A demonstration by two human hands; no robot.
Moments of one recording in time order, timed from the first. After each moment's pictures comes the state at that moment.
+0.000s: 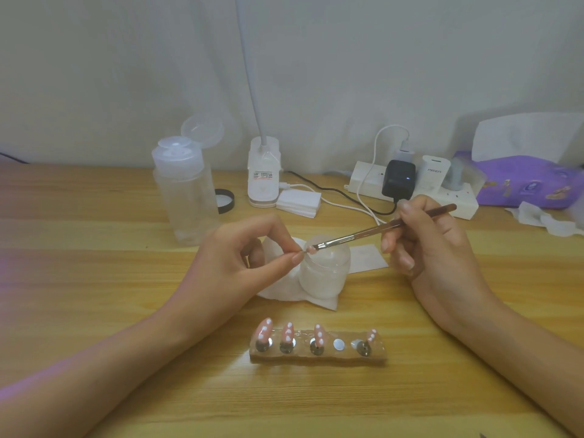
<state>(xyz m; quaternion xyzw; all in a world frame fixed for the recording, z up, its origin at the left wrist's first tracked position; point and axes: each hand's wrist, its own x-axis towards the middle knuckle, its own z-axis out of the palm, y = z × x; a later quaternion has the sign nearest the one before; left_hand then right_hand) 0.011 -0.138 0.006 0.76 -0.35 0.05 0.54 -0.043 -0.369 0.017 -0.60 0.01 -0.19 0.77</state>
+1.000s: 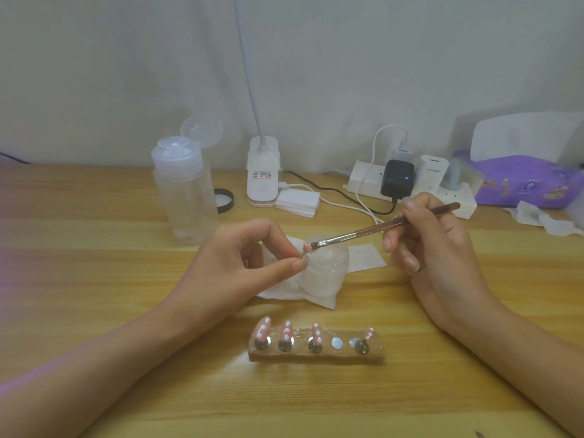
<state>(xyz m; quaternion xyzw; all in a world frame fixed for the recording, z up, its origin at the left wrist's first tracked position) 0.003 -0.141 0.016 0.76 -0.34 0.01 0.55 -0.044 -0.369 0.019 -0.60 -0.01 -0.20 0.77</state>
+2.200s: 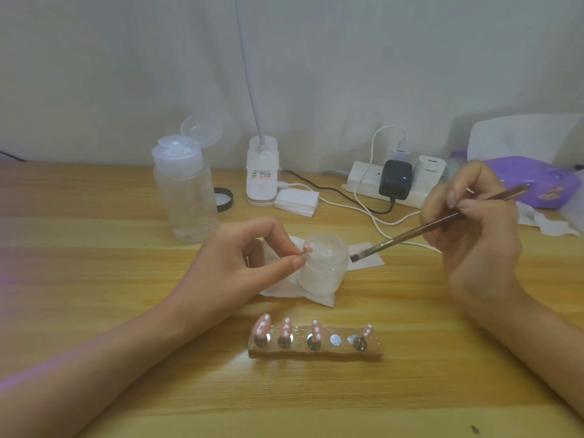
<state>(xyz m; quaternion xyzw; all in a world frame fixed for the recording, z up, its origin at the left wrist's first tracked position) 0.007 -0.140 0.010 0.76 -0.37 0.04 0.53 -0.044 -0.392 0.032 -0.63 -0.12 -0.32 0.70</state>
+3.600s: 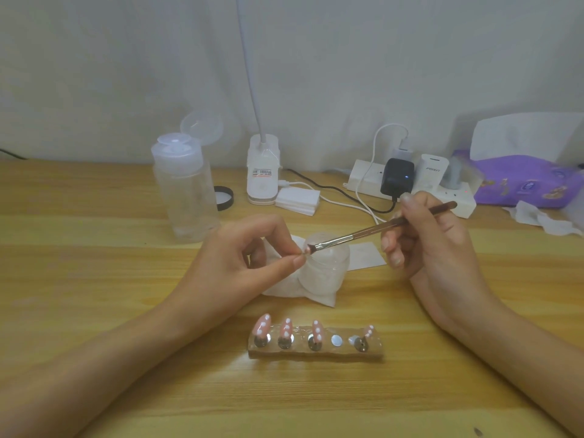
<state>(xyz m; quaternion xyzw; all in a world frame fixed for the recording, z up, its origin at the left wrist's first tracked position) 0.006 -0.141 0.012 0.77 -0.39 0.06 0.51 -0.047 -0.366 0.020 -0.60 -0.01 -0.19 0.77</state>
